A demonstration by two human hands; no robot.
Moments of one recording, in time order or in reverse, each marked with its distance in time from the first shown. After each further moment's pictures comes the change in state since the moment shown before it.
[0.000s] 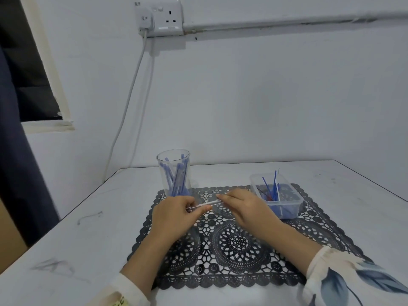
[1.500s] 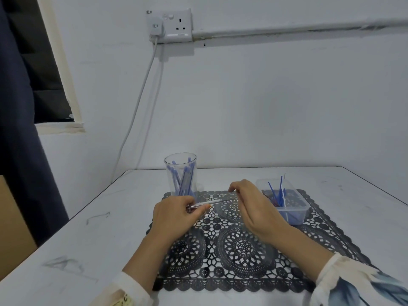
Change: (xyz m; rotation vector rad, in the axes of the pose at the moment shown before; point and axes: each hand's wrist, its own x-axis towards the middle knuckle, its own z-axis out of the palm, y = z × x) left_hand 0.004 -0.010 -0.002 0.101 0.066 0.006; right_hand 0.009 -0.023 -0.030 0.216 0.025 0.192
